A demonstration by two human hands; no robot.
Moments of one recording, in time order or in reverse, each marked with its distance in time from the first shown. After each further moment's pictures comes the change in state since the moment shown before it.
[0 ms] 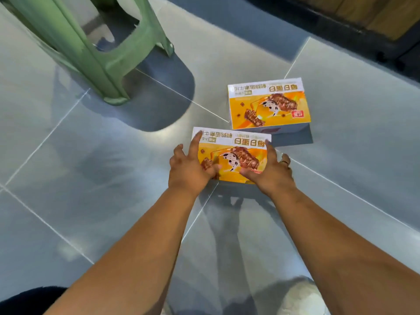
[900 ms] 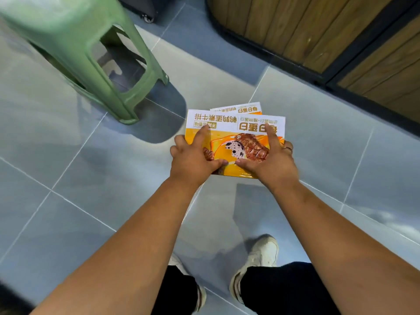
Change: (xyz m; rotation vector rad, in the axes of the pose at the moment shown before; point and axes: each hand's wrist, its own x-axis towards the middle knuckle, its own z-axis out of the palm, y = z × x) left_hand -0.130 0.136 -0.181 0.009 -0.041 0.095; right_hand -0.172 -0.070 -0.199 0.031 0.152 -0.046
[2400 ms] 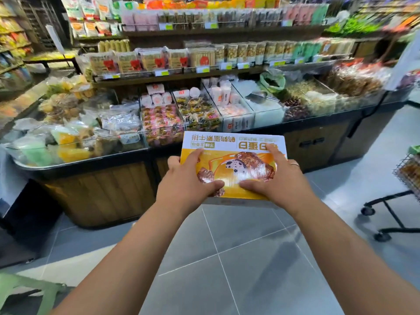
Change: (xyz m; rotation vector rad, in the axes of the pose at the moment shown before) left_hand -0.552 0.475 -0.285 0.117 -0.060 1.018; right_hand -0.576 0.095 -0.583 0.298 0.787 0.341
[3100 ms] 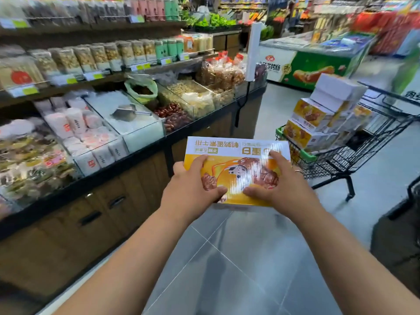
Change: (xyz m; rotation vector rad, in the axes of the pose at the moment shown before) left_hand 0.176 0.341 0.264 -0.063 -0.331 0.452; right_hand 0.155 0.304 -0.211 0.021 0.286 0.421
